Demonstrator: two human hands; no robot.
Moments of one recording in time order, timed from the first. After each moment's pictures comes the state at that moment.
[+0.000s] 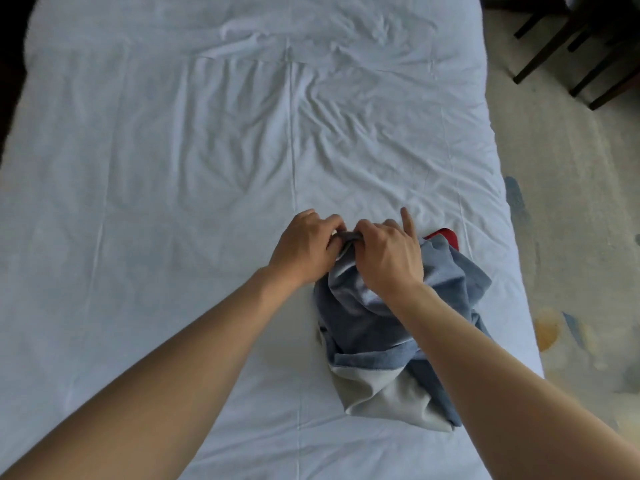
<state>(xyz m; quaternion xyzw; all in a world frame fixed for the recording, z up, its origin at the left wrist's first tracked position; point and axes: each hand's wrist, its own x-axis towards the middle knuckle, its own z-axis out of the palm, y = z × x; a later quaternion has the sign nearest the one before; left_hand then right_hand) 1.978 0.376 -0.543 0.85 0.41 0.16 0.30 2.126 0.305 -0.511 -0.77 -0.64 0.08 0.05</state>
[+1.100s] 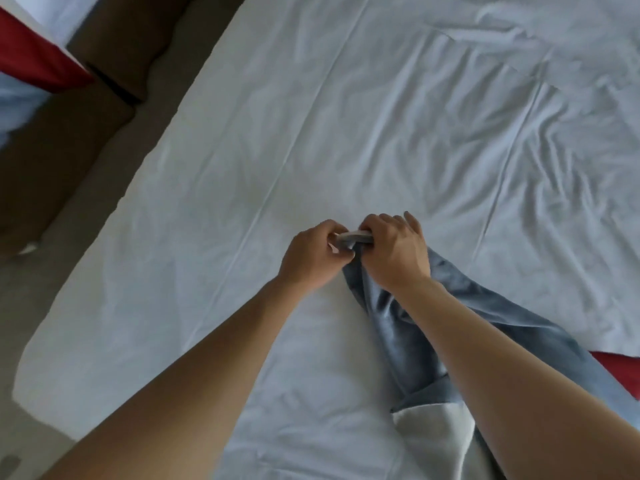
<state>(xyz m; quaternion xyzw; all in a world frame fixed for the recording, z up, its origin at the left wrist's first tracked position) 1.719 0.431 -0.618 0.54 0.70 0.16 0.44 1.872 0.459 -0.598 -0.60 -0.78 0.19 0.05</state>
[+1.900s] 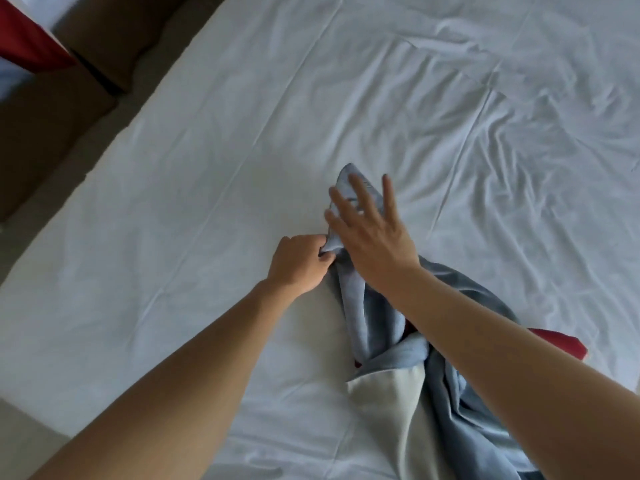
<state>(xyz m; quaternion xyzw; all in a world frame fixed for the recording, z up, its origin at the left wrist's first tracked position) 1.781 0.386 -0.605 0.61 0.70 0.10 0.36 1.924 0.431 -0.548 -0.36 -0.91 -0.09 -0.18</state>
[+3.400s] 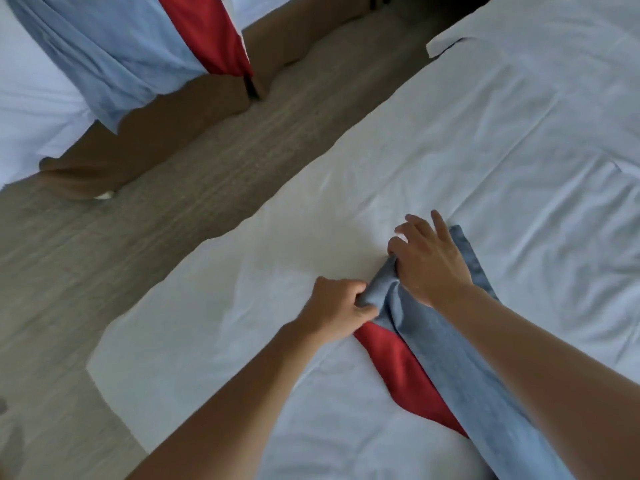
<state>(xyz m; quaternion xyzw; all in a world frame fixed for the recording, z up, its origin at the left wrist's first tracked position) 1.520 0.379 -0.634 0.53 0.71 0.19 0.42 1.661 0.518 -0.613 -0.30 -0.94 -0.03 -0.19</state>
